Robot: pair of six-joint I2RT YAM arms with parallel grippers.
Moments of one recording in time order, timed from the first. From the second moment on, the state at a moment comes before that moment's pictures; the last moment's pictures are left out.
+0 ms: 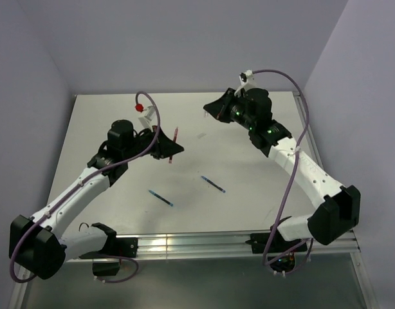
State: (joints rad) left arm -0.45 1.12 0.85 0.00 0.60 -0.64; right arm 0.47 1.37 1.27 -0.10 -0.19 0.66
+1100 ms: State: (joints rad) left arm -0.68 1.29 0.95 0.18 0.50 -0.68; right arm 0.47 1.17 0.94 0.25 -0.19 0.91
